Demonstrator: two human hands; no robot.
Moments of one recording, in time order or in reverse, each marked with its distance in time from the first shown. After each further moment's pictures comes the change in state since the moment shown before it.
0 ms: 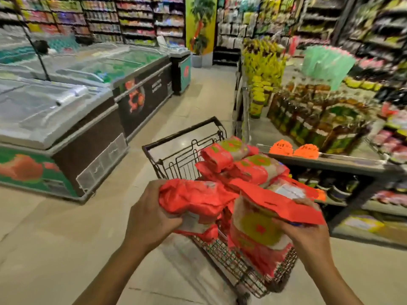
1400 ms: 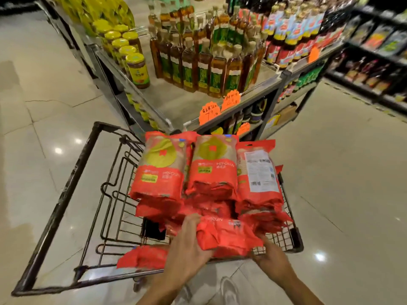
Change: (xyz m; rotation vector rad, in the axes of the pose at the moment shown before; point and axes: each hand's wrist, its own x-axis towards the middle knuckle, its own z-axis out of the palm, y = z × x) left_hand 0.217 -0.134 0.236 -0.214 -0.959 0.380; right_hand 0.030 0.186 0.170 -0.567 0.096 0.749
